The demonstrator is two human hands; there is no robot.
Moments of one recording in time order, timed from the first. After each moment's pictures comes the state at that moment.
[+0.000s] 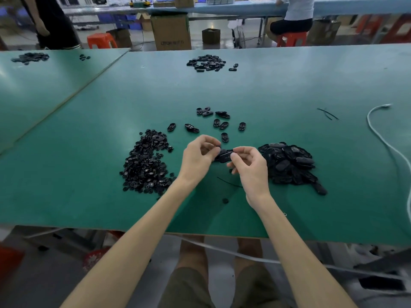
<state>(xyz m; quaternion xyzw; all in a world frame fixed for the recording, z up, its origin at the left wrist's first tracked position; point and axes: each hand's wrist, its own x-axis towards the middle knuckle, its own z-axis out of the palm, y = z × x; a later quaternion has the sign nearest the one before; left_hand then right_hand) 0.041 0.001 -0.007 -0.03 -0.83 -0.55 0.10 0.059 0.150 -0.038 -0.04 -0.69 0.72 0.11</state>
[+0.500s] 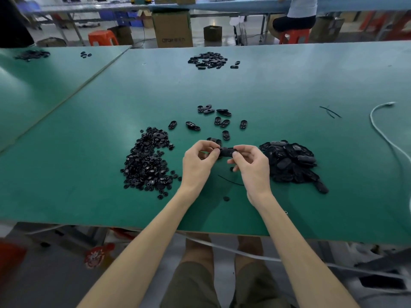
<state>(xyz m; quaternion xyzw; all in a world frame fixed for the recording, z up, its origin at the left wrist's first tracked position) 0.054 0.005 -0.030 0.02 -0.77 -0.62 0.13 0.059 0.149 -0.038 -0.05 -0.68 0.72 0.11</state>
